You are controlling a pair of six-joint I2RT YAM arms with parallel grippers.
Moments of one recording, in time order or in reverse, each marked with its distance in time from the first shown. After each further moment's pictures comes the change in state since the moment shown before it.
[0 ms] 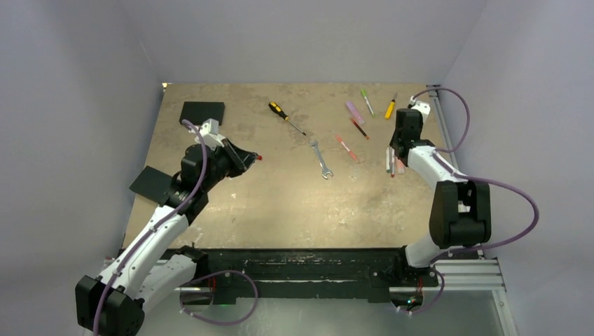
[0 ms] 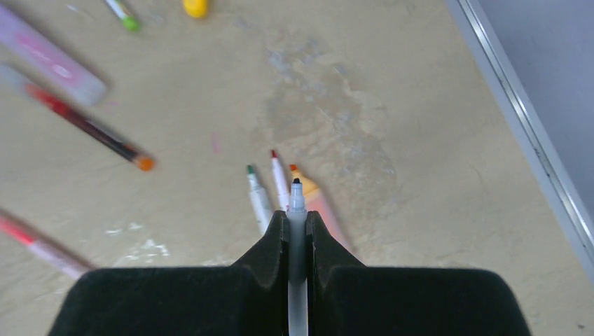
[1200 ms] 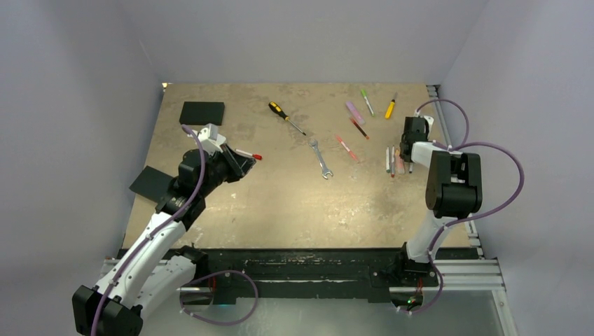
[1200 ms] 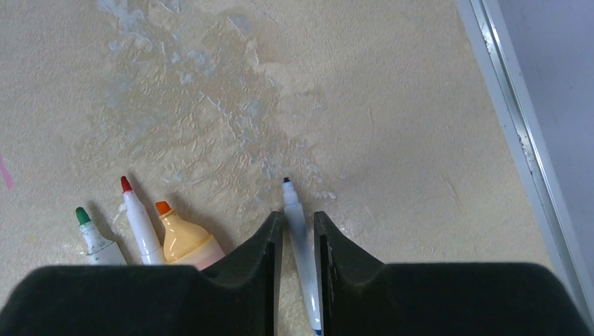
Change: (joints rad) left arm -0.004 -0.077 -0.026 -0.061 0.000 0.047; right arm -0.159 0.295 0.026 0.060 0.006 -0.148
